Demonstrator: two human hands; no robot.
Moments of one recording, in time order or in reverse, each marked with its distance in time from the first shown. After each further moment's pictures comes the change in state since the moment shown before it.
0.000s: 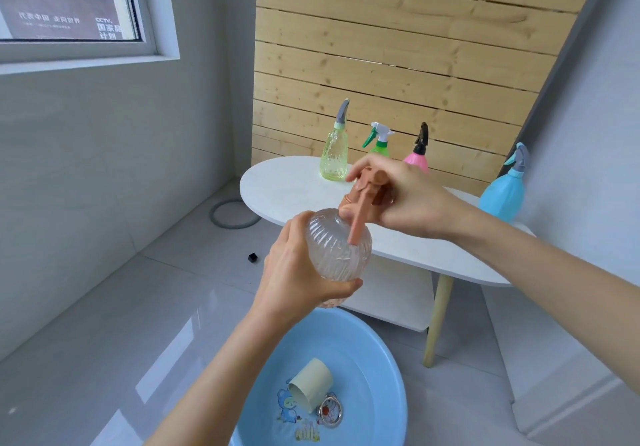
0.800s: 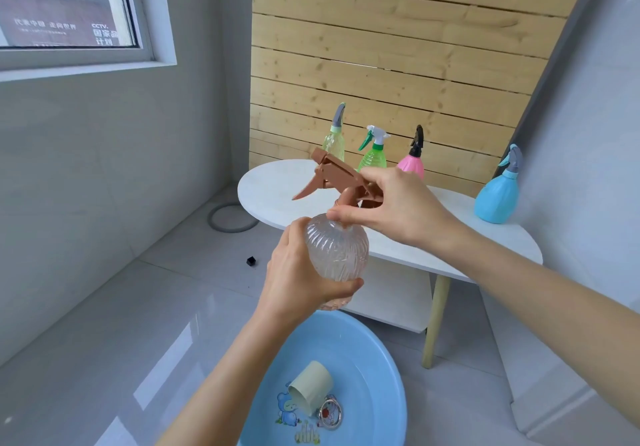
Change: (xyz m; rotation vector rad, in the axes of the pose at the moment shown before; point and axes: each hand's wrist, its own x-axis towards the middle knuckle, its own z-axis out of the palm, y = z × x) left_hand 0.001 0.003 0.006 -0.021 -0.003 -0.058; right_hand -0.003 -0.003 0.010 -0.138 0.142 0.072
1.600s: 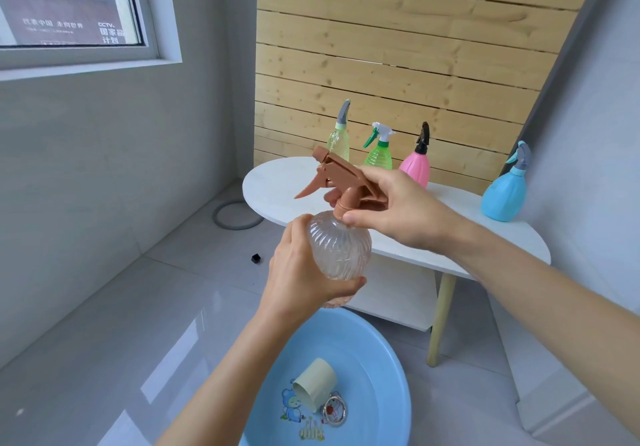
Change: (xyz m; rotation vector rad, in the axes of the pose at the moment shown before) left_hand -0.003 -0.001 -0.002 0.026 0.020 0.013; right_hand -0.006 -0.001 0.000 0.359 -0.218 0.020
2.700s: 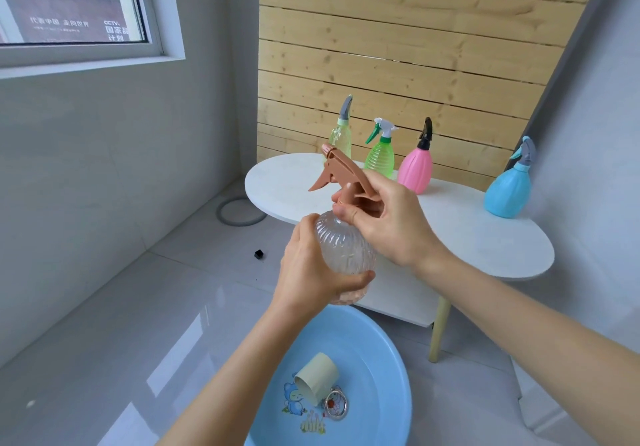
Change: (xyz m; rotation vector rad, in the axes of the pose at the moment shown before) left_hand 0.002 0.001 0.015 -0.062 -0.021 -0.040; right_hand -0.003 0.024 0.029 0.019 0.361 -0.118
